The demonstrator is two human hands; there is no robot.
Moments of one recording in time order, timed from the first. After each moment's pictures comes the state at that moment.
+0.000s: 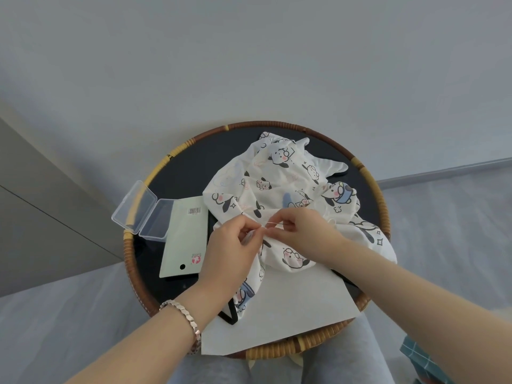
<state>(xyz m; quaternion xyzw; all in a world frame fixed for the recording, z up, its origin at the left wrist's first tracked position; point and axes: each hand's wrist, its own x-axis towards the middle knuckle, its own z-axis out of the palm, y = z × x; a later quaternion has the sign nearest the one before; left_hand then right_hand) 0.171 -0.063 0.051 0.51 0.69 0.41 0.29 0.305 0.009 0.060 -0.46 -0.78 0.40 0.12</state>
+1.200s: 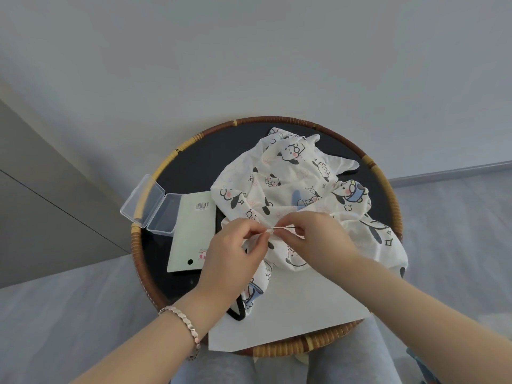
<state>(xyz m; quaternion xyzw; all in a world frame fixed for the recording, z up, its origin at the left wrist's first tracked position) 0.157 -0.074 0.035 0.61 0.64 0.44 0.15 0.302 -0.008 0.058 -0.49 -0.81 0.28 0.13</state>
